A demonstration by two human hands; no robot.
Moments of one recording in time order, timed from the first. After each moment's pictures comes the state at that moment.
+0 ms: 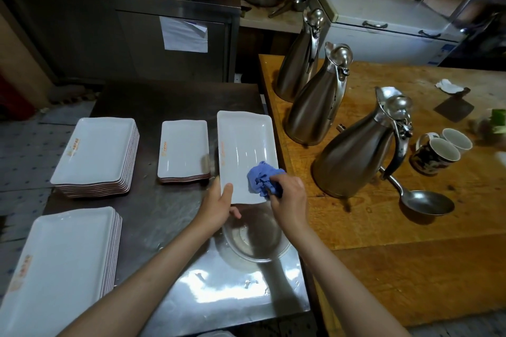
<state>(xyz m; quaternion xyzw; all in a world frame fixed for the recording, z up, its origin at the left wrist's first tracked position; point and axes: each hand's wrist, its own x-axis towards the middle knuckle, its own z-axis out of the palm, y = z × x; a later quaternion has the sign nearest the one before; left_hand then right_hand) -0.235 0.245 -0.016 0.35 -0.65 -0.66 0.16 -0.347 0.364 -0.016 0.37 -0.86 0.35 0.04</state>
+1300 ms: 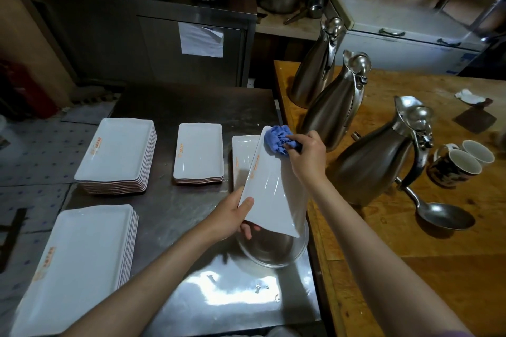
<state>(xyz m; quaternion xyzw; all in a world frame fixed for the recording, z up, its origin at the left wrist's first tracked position) -0.209 0.247 0.012 0.24 -0.70 -0.67 0.02 -0.401 0.302 0.044 0.33 -0.87 0.36 0.03</state>
